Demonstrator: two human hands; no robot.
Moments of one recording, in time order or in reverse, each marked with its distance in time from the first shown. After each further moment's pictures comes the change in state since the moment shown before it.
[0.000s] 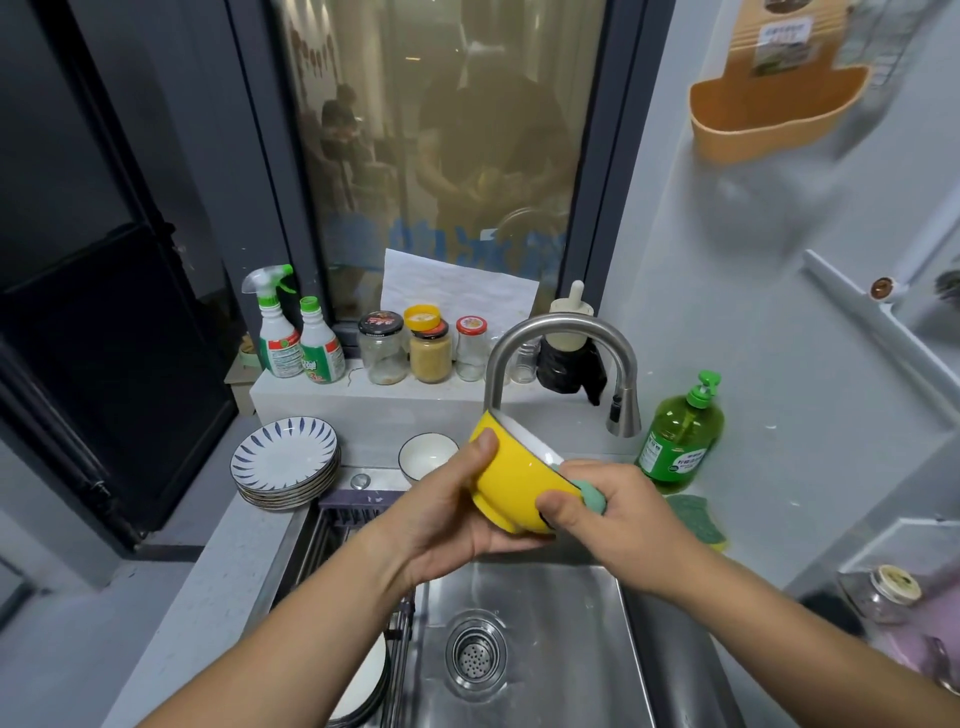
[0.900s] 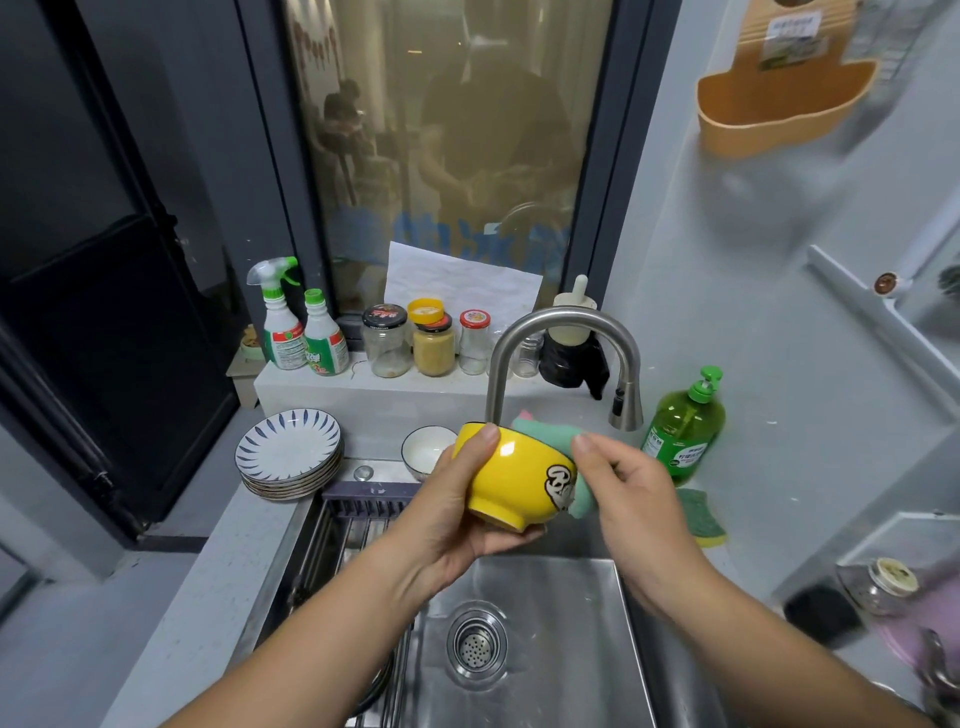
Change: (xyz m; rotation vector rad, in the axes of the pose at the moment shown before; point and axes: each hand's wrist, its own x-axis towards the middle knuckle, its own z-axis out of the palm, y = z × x) left_hand -0.004 -0.013 0.009 -0.039 0.344 0.081; right_hand -0.006 -0.027 0.019 0.362 0.349 0.267
